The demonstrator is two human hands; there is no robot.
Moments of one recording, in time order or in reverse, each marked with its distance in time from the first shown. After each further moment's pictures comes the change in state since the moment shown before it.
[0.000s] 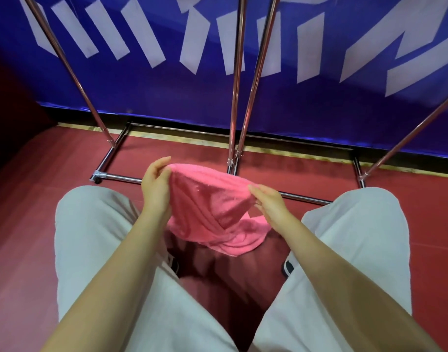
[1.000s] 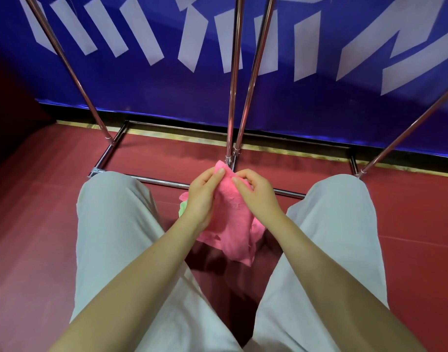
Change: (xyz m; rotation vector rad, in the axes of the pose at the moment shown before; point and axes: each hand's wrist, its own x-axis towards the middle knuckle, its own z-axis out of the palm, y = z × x) left_hand -0.068 -0.013 0.057 -0.204 -0.452 -0.128; right_hand -0.035 -0.025 0.022 -0.574 -0.017 -0.536
